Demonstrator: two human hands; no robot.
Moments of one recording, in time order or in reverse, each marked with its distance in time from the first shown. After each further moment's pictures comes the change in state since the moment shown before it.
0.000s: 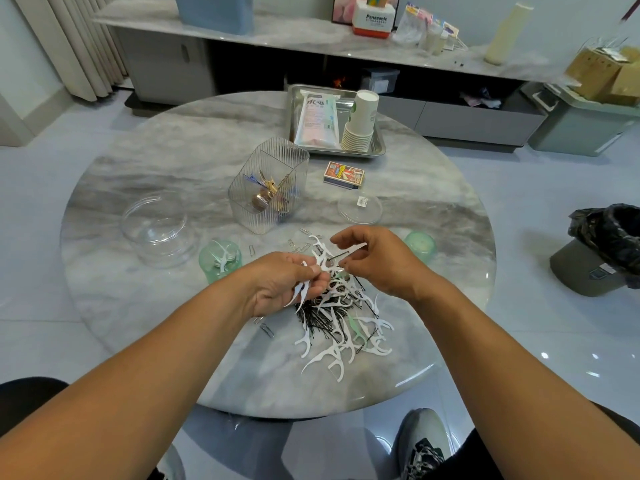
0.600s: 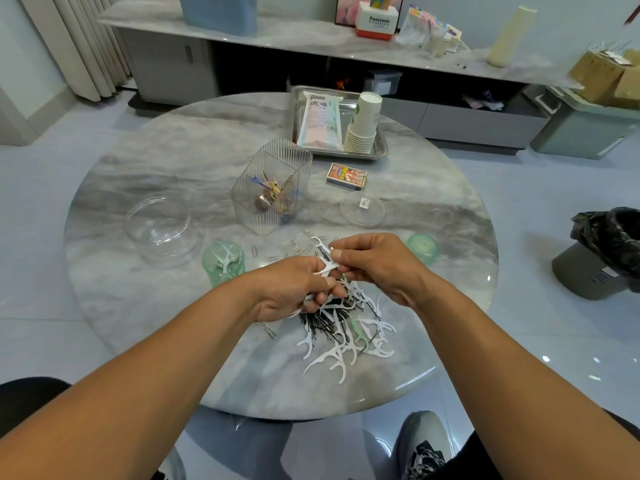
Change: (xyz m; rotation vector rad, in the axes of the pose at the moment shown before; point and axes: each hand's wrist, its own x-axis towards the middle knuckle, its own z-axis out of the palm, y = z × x) left_hand -0.012 -0.001 0.012 0.339 -0.195 0.027; right_hand 0.001 -0.009 0.008 0.652 -0.036 0.277
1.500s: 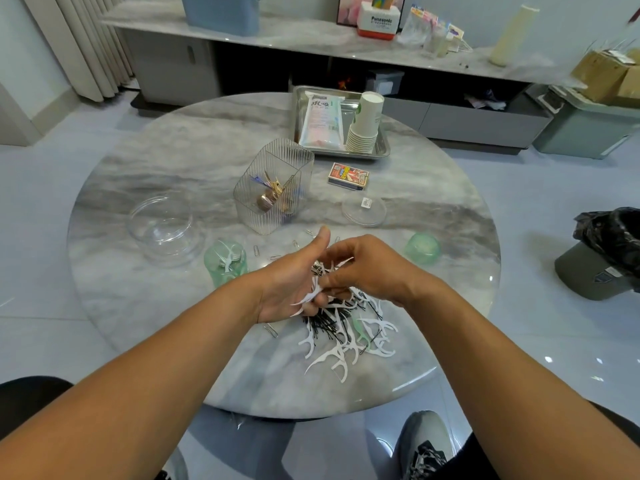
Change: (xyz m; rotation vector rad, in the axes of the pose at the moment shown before) left_hand -0.004 0.002 -0.003 -0.090 -0.086 -0.017; right_hand -0.013 -0.009 0.013 -0.494 -0.148 -0.146
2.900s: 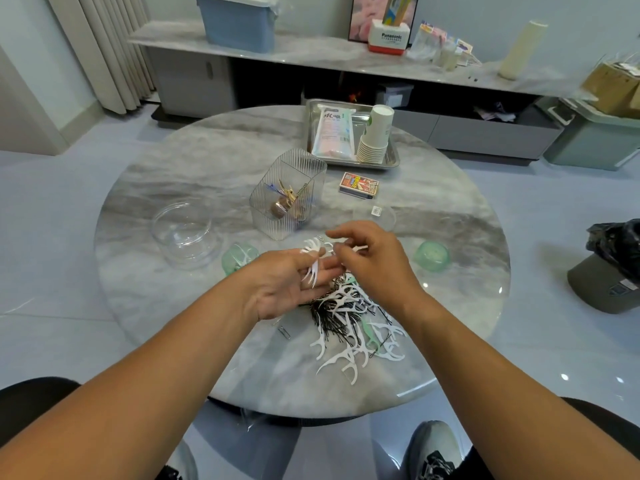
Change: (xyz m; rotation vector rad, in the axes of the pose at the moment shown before) left_hand -0.028 0.008 -0.005 -0.343 0.242 0.092; right_hand -0.001 -0.005 0.020 -0.016 0.449 -0.337
